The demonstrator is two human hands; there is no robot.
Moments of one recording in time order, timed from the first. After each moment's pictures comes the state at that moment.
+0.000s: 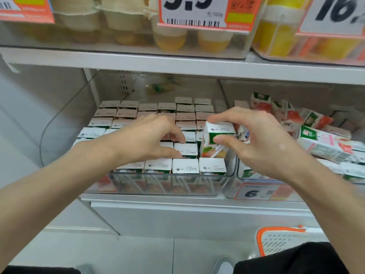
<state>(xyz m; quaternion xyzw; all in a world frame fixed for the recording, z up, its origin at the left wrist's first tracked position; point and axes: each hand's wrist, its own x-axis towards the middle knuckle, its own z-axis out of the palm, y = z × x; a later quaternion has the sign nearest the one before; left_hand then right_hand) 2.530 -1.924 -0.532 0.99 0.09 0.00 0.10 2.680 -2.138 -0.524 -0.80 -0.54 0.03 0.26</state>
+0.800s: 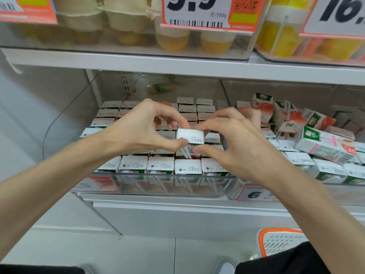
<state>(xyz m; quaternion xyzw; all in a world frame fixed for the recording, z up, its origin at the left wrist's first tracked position) 2.520 -1.917 -0.524 0.92 0.08 0.13 0.35 2.656 -2.115 -0.530 -0.80 -0.56 -0.02 0.20</state>
